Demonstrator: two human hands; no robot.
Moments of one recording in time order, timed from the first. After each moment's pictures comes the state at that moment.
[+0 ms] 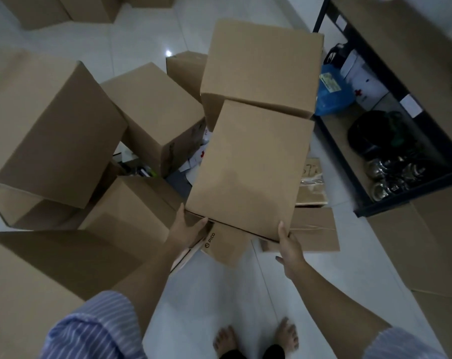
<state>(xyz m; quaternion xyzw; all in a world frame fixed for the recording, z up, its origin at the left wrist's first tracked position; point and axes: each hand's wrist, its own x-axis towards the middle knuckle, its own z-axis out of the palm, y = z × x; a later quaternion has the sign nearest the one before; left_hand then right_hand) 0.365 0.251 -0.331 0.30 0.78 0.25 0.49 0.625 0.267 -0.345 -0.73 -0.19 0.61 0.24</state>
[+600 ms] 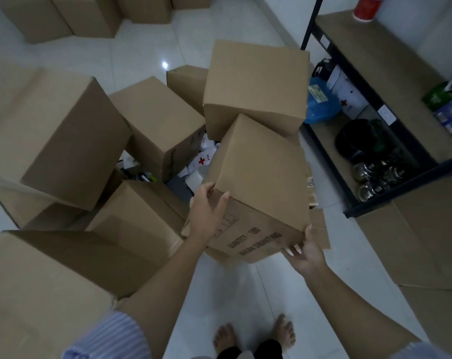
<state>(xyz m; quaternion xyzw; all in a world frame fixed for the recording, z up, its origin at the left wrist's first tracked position) 0.420 0.264 -0.264 0.48 0.73 0.37 0.32 0.663 0.245 -0.289 -0.62 0.08 0.65 0.44</state>
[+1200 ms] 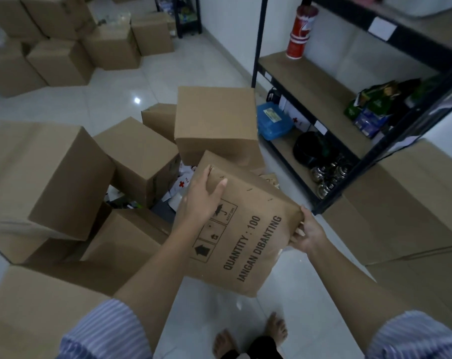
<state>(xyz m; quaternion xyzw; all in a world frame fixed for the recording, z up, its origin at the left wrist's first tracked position) 0.458 0.275 -0.142 0.57 0.66 0.31 0.38 0.724 0.228 -0.151 -0.66 0.04 0.61 0.43</state>
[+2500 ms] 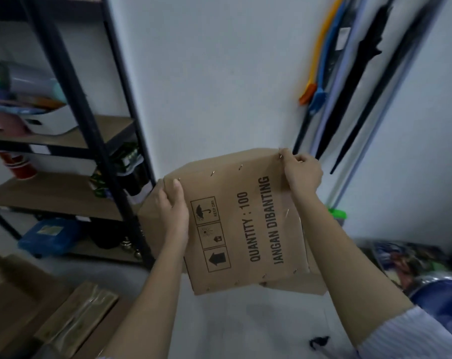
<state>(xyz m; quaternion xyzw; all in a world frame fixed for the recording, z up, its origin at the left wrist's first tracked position) 1.005 0.061 0.076 0.58 0.39 0.41 0.58 1.169 -0.113 0.170 -0.81 -0.03 -0.06 0.58</state>
